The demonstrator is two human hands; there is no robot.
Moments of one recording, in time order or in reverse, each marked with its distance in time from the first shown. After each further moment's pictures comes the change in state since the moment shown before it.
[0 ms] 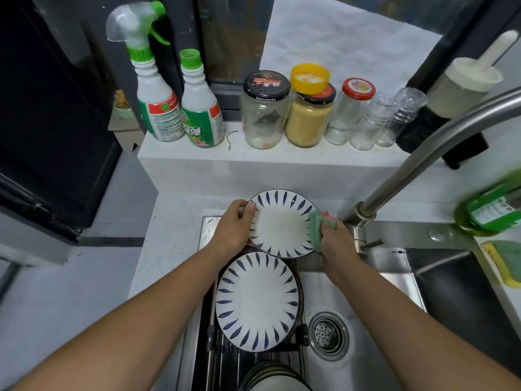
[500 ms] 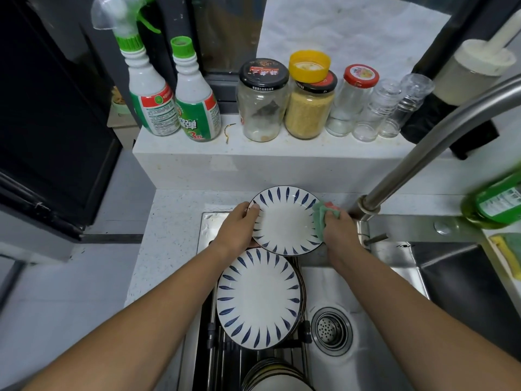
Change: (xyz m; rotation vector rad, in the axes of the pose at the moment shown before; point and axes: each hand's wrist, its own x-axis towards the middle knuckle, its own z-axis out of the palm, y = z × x) left_hand -0.007 -0.001 0.007 -0.136 -0.108 -0.092; right_hand 0.008 -0.011 0.003 -0.022 0.048 -0.066
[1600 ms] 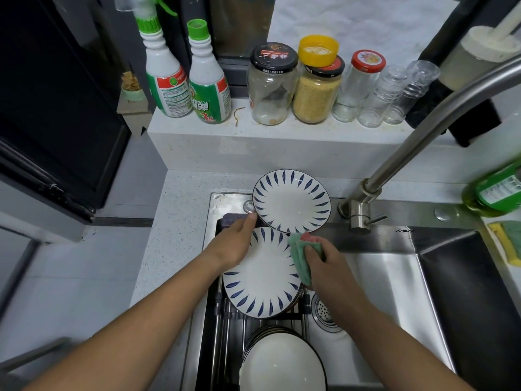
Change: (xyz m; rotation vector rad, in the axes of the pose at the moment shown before) left_hand -0.051 -0.033 -0.021 0.565 -0.100 -0.112; right_hand -0.111 0.049 -0.032 -0.302 -0.251 -0.094
